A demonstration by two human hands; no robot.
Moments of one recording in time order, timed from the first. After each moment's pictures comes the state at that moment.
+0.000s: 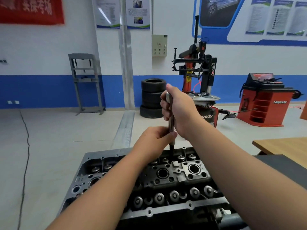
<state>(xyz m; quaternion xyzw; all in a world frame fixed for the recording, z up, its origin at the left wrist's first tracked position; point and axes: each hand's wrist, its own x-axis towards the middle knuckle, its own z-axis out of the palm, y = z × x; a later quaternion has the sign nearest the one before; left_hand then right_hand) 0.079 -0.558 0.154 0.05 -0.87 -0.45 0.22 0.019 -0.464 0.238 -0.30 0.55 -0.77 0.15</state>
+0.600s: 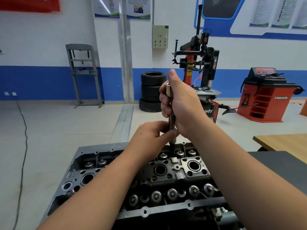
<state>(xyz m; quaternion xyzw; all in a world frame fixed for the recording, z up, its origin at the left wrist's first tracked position) 0.087 -0.556 0.145 0.01 -0.86 -0.43 0.26 0.026 -0.457 0.227 -0.36 0.53 -0.76 0.13</state>
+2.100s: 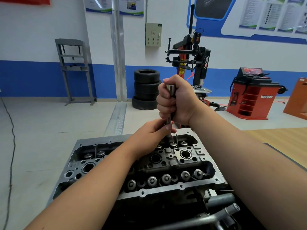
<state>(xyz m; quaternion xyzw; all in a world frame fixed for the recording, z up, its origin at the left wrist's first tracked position) 0.090 -0.552 0.138 -0.04 -0.83 -0.52 0.18 0.015 -0.440 0.235 -0.38 0.53 -0.69 0.31</state>
